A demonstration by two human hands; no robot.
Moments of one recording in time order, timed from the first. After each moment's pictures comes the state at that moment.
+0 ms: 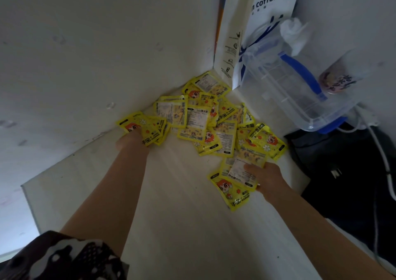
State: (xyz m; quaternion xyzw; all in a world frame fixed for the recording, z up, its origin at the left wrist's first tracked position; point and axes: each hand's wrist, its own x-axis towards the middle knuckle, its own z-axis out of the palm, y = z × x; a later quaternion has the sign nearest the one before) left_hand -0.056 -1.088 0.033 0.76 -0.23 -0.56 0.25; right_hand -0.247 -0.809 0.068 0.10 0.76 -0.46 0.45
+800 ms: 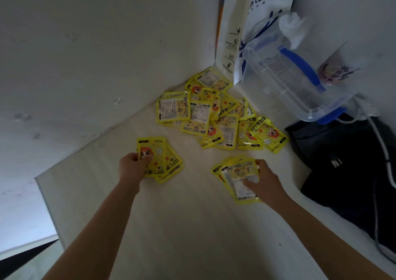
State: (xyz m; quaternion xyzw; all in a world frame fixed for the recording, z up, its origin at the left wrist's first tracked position) left_hand 0.011 -1.016 0.055 0.71 -0.47 -0.51 0.13; right_hand -0.223 -0.773 0.073 -0.22 0.86 -0.23 0.40
